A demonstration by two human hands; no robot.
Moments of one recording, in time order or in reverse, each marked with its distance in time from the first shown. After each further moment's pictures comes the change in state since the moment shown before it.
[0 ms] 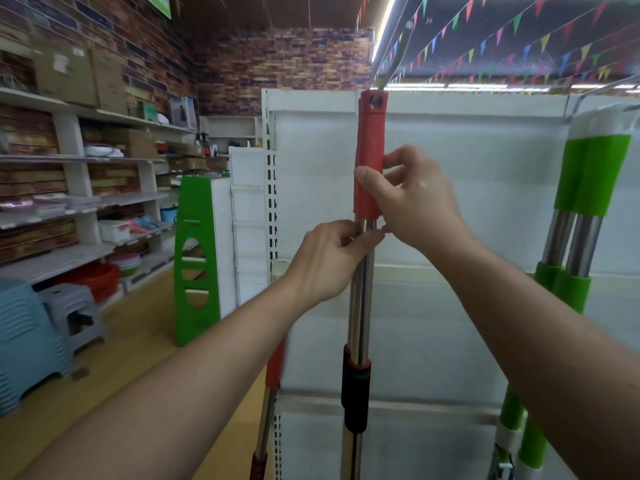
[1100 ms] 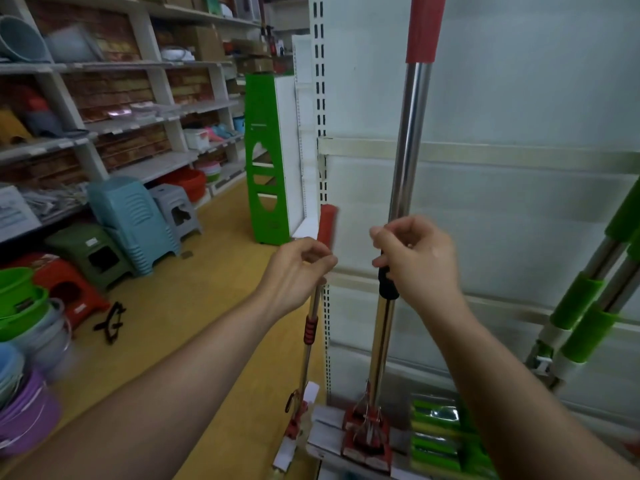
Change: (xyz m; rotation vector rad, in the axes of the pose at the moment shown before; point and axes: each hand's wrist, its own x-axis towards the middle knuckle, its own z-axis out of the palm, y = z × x) left_hand -0.182 -0.092 0.009 0.040 0.070 -0.565; right_hand -0.182 0.099 0.053 0.330 -0.262 0.443
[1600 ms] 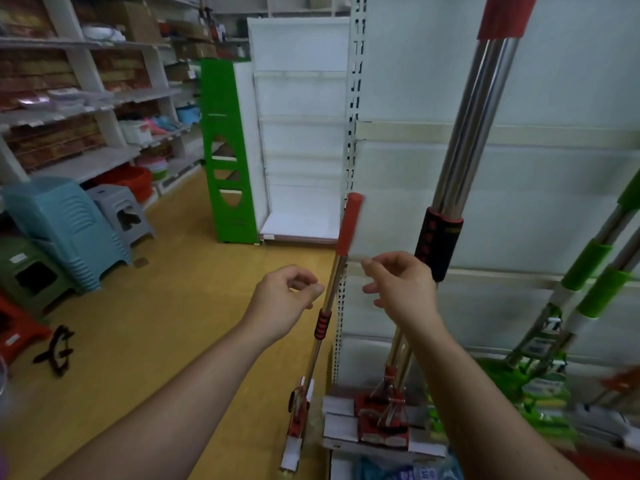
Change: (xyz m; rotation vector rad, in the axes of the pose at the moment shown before) left_hand 0.003 -0.115 -0.080 -0.059 -0.142 -0.048; right_hand -0.036 0.038 0.123 -0.087 0.137 0.229
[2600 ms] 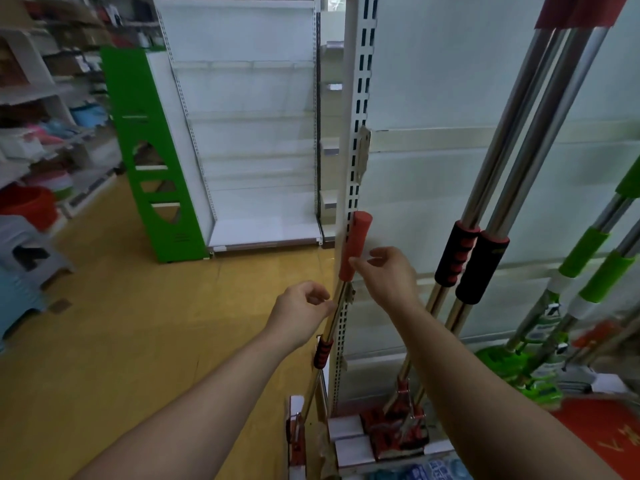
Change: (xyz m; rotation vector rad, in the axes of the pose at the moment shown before) left_hand 0.137 -0.047 0.001 0.133 -0.279 0.030; right_hand 0.115 0.013 0.093 -0.160 0.213 0.134
